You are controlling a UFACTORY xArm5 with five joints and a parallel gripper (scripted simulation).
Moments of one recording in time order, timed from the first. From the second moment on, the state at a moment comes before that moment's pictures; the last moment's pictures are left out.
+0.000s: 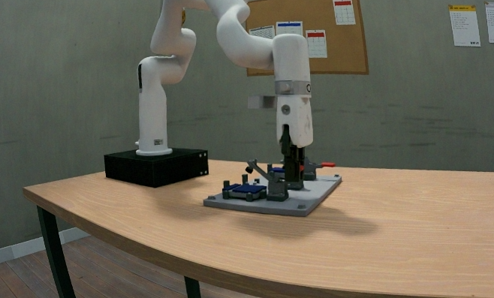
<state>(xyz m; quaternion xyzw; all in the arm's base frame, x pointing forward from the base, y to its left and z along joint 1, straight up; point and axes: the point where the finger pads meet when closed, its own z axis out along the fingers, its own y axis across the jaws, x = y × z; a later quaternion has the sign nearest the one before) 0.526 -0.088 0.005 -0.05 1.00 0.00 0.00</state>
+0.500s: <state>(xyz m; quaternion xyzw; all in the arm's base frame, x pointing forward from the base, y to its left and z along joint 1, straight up) 0.517 -0.089 0.010 -0.05 1.00 0.00 0.00</state>
